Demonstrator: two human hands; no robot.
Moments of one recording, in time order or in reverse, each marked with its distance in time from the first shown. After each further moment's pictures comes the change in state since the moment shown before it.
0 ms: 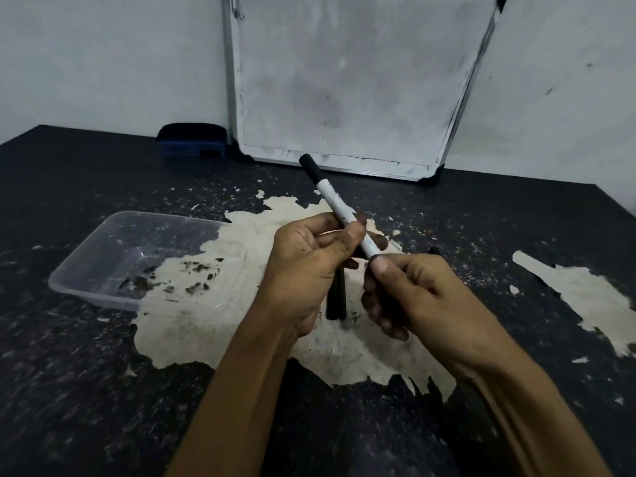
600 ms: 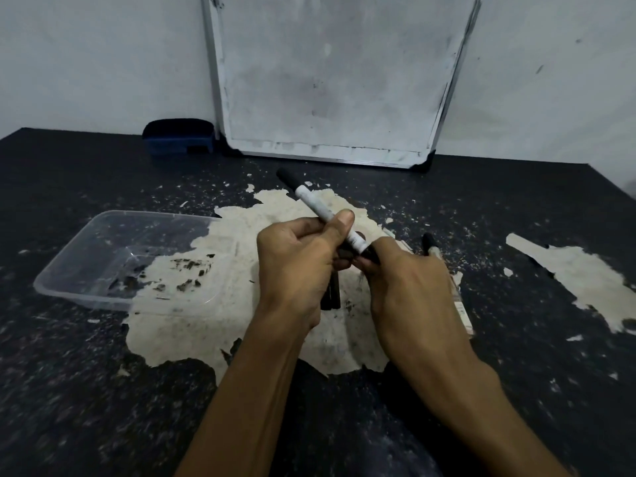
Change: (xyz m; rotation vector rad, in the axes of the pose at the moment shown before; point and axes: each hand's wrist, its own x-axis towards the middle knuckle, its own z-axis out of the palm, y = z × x) left_hand -0.001 -0.009 0.012 0.044 0.277 -0.037; right_hand -0.001 0.018 0.023 -0.919 0.451 -0.281
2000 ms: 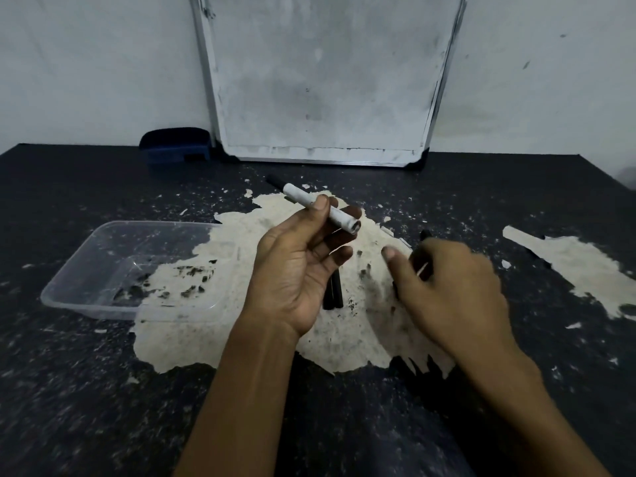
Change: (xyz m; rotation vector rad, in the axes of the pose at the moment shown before) left_hand -0.003 0.014 -0.011 -0.378 -0.235 -0.184; right_hand -0.001 0.011 -0.025 0.034 -0.003 0.391
